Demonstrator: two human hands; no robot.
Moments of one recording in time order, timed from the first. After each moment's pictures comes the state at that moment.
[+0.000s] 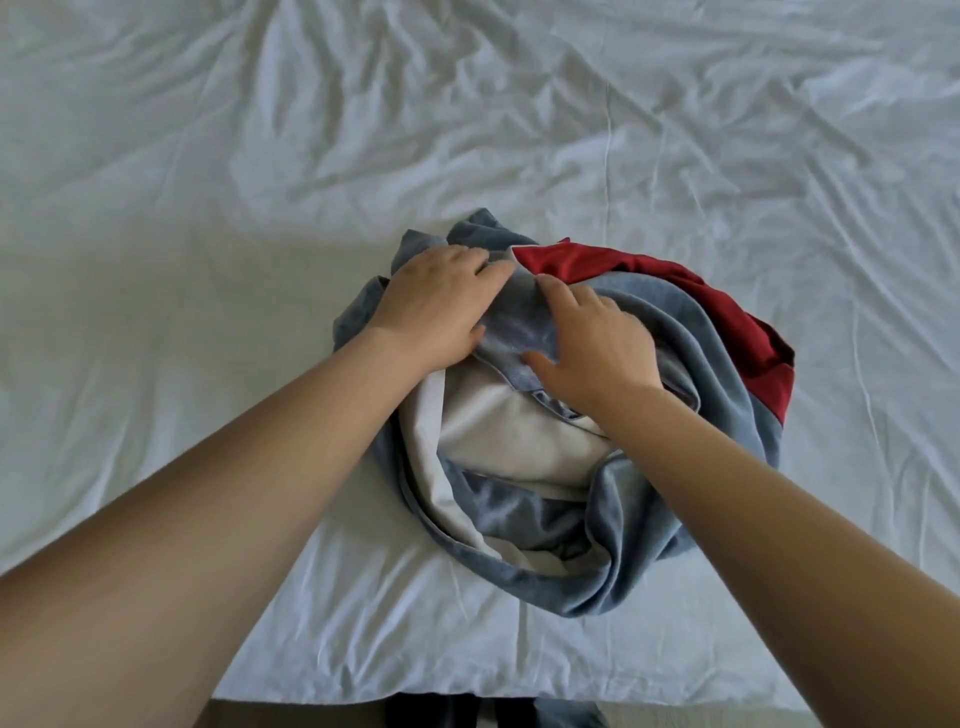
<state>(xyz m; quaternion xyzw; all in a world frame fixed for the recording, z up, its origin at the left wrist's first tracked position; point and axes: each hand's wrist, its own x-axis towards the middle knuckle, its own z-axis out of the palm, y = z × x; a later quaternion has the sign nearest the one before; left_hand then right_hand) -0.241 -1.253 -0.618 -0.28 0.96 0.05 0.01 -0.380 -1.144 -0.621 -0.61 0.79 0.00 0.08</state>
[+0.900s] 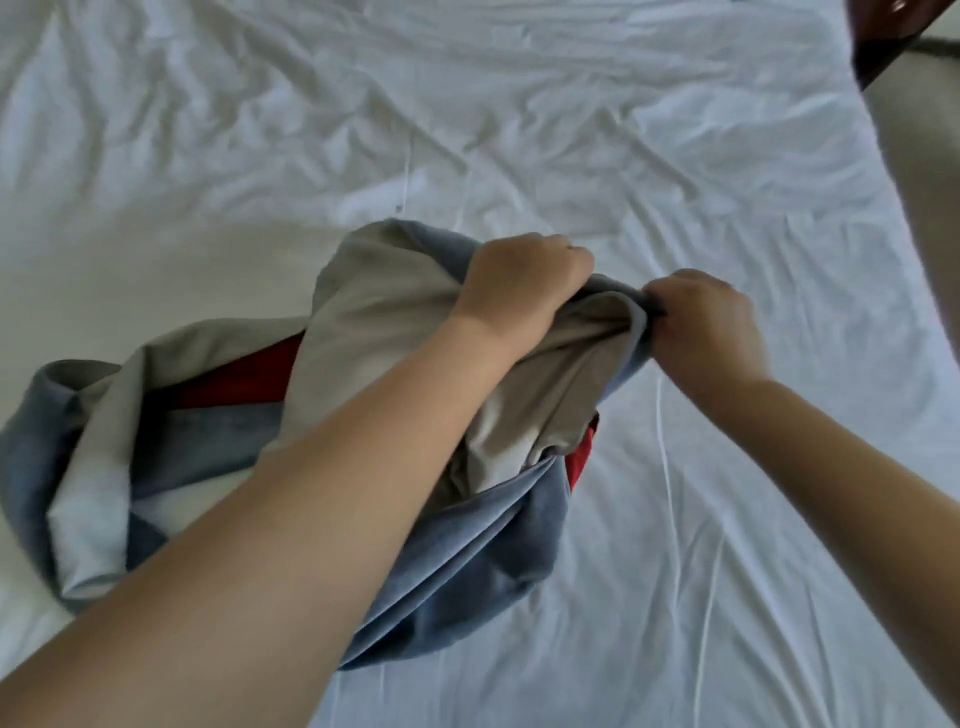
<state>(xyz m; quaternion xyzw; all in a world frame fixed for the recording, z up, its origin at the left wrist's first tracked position) -0.588 -1.181 -0.575 -0.25 0.96 0.05 -0.08 -0.732 -1.071 -0.584 -0.53 0.84 -0.06 0.04</state>
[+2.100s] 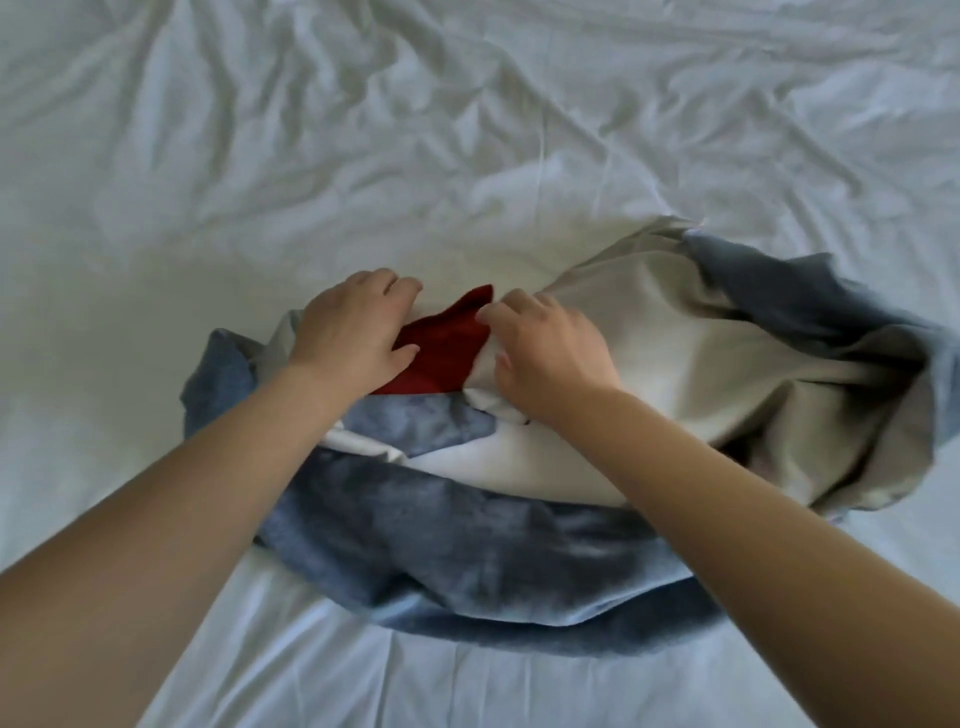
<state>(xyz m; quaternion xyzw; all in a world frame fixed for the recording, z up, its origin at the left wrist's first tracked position) -0.341 -1.296 -0.658 -0.40 0.91 0.06 0.03 -0.514 -1.196 -0.631 -0.68 0.72 -0.03 0.14</state>
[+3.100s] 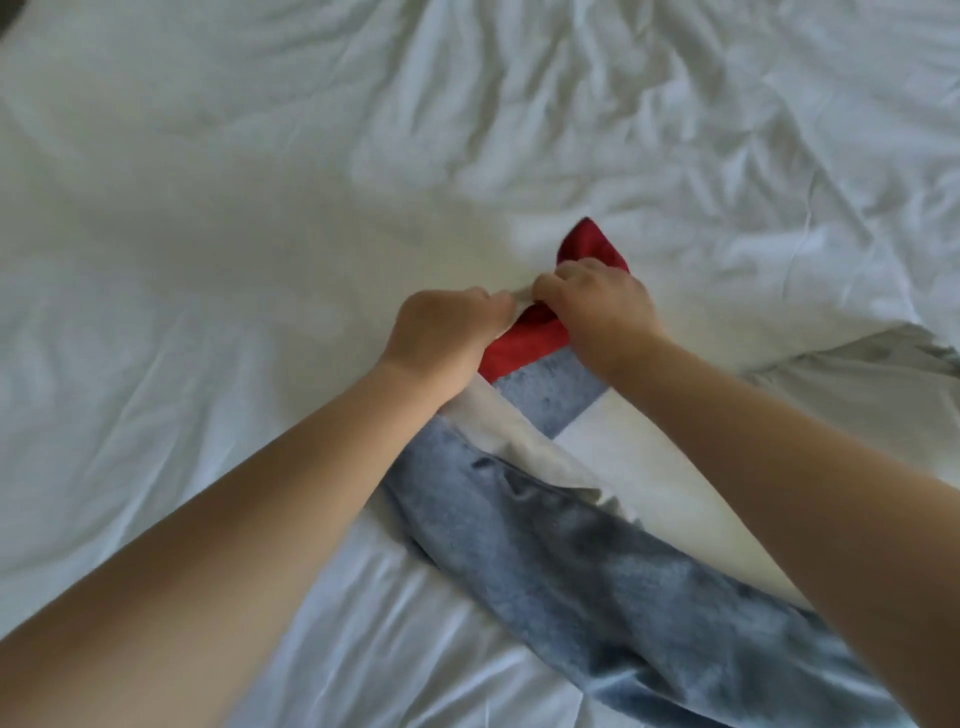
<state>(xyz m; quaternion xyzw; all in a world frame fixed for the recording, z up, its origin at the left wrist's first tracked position) -0.181 -1.369 -0.686 -0.42 0.90 0.03 -0.10 -0.352 -1.364 -0.668 -0.80 0.59 0.10 0.03</state>
